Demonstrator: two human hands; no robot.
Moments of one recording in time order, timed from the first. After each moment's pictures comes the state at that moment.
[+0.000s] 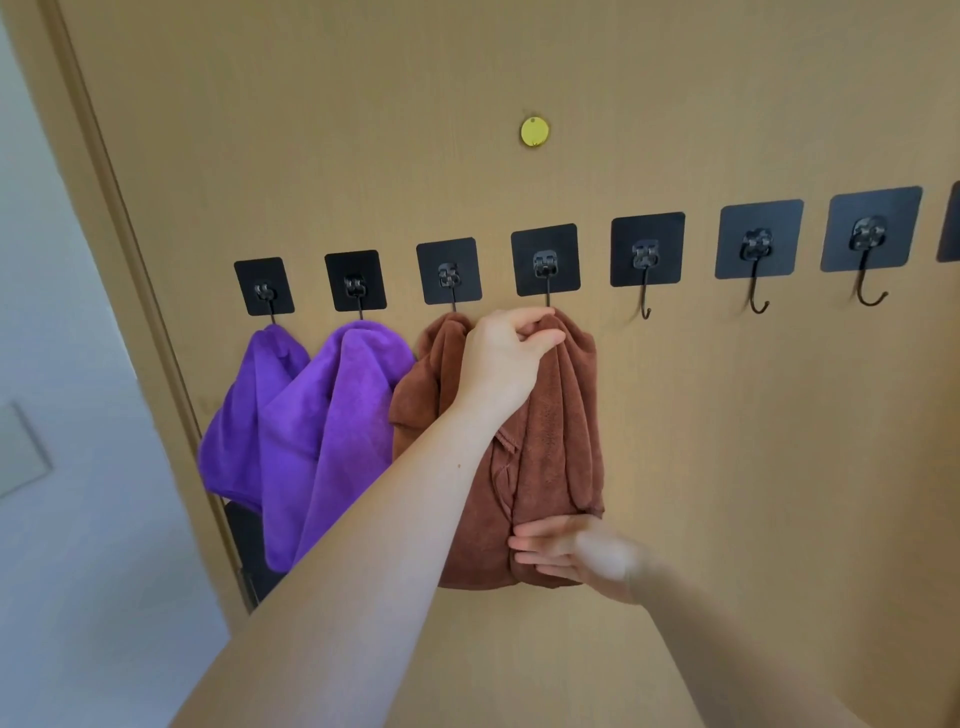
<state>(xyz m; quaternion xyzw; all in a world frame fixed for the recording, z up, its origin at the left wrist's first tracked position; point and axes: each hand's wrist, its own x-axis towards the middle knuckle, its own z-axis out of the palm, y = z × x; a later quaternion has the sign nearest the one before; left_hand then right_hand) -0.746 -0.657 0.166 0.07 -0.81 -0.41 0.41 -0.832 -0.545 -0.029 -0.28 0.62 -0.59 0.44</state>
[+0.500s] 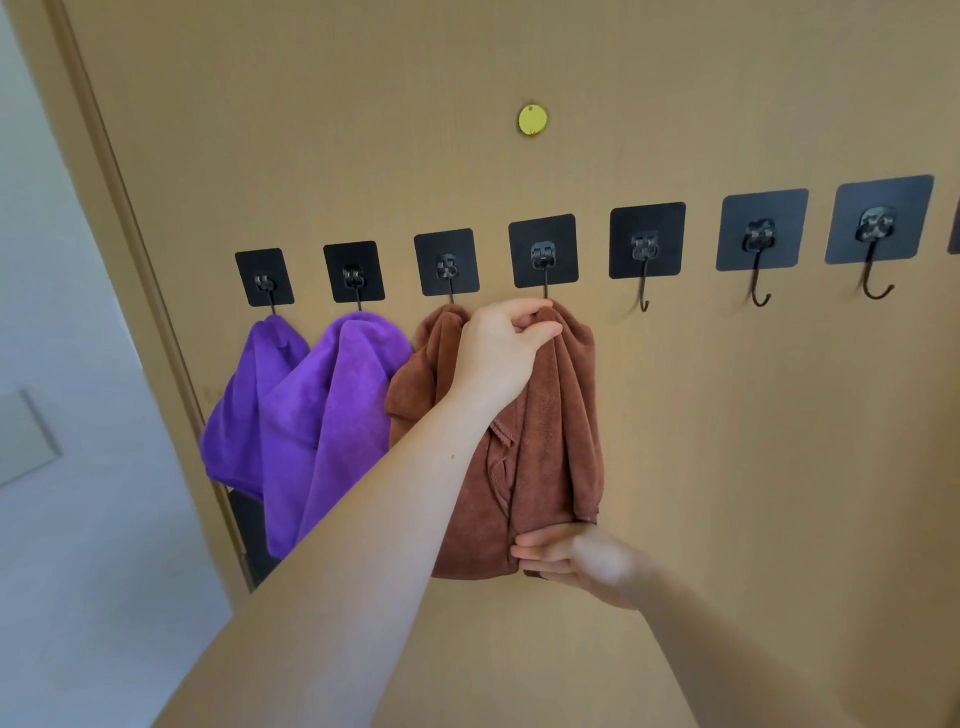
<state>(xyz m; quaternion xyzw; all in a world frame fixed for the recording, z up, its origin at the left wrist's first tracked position) -0.743 -0.654 0.168 0.07 -0.81 -0.42 0.41 -0.838 -0.544 -0.053 -0.24 0.63 -0.59 0.44</state>
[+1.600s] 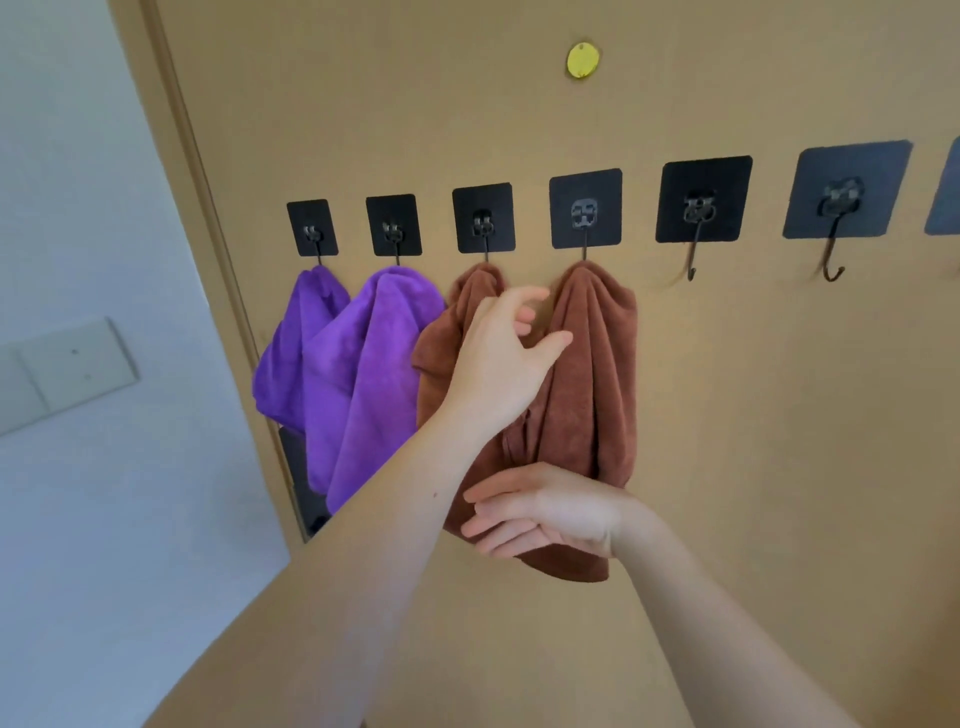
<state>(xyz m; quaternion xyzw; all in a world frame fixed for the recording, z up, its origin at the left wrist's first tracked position) -0.706 -0.640 0.137 0.15 -0.83 -0.34 0.43 -0.766 -0.544 0.050 -0.43 0.63 -0.42 0.49</state>
